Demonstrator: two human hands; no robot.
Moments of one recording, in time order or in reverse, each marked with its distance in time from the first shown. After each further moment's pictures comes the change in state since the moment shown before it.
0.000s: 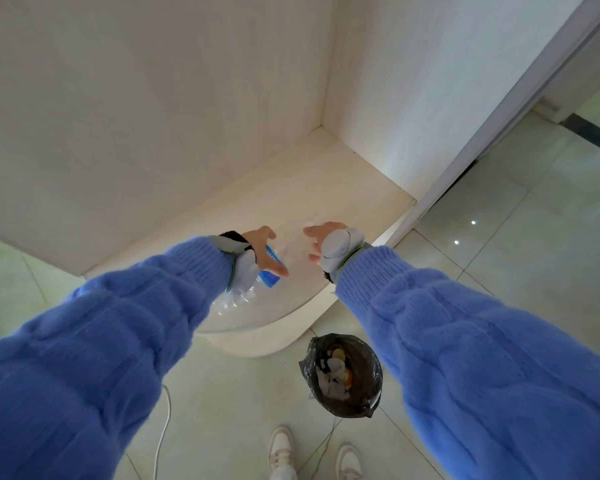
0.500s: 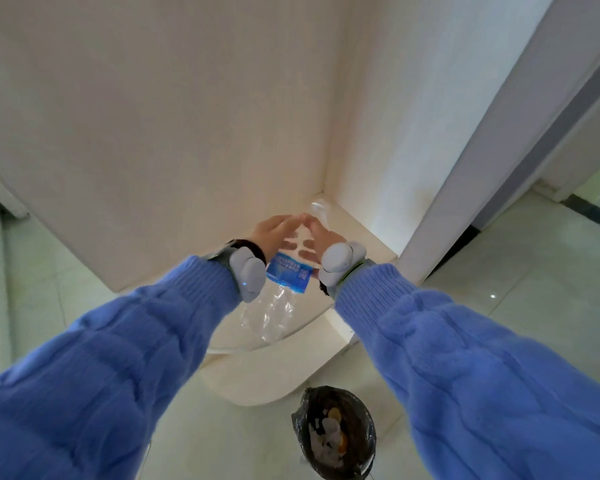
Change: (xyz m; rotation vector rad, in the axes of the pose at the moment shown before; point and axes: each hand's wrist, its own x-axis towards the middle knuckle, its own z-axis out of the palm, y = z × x) left_hand -0.101 0.078 -0.043 -0.905 0.312 0.258; right_hand -0.104 -0.063 -0.030 0.074 -0.095 -0.234
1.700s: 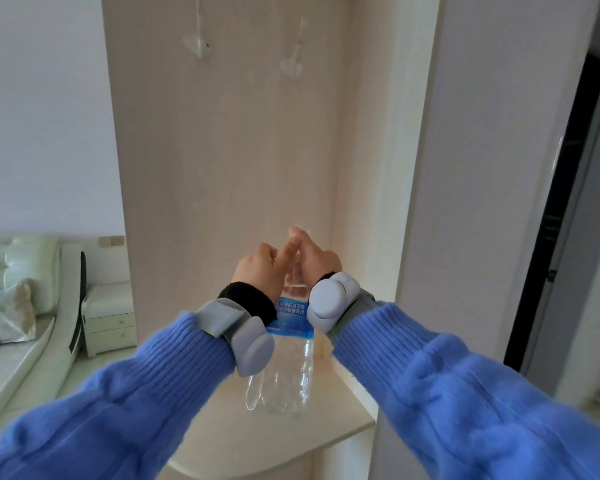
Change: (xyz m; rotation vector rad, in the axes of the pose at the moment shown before) left_hand -0.260 0.212 0.063 0.407 0.769 0.566; right_hand -0.290 -0.148 -0.080 0.036 -0.110 -0.624
